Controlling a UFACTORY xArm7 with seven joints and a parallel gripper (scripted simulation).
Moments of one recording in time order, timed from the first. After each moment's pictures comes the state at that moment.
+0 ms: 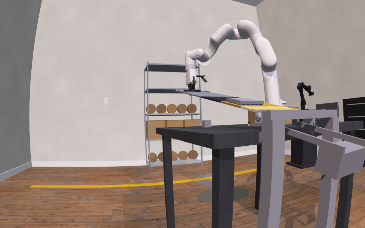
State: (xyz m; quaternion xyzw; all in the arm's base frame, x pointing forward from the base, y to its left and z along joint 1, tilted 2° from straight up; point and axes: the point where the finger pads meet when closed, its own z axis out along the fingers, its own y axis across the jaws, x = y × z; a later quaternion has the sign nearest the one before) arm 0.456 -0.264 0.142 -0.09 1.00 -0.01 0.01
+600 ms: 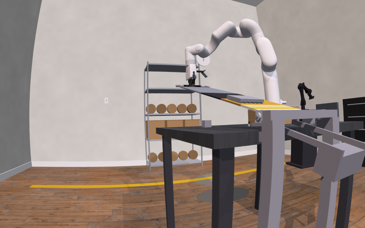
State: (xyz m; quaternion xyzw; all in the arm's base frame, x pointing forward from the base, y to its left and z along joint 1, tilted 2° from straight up) arm 0.454 -0.256 0.174 -0.09 1.00 -0.01 0.01
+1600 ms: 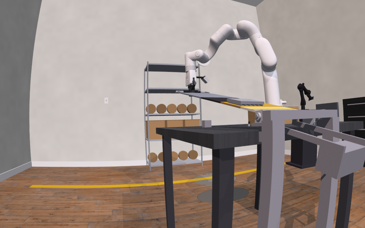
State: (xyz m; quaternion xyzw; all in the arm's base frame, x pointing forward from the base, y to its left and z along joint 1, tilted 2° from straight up) arm 0.456 -0.266 0.135 -0.09 1.00 -0.01 0.01
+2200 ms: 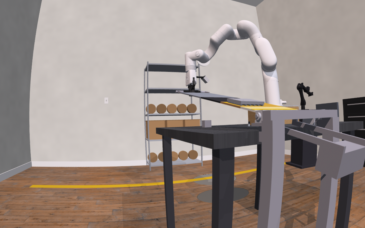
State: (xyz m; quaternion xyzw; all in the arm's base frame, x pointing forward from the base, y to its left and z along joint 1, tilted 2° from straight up) arm 0.456 -0.265 0.136 -0.09 1.00 -0.01 0.01
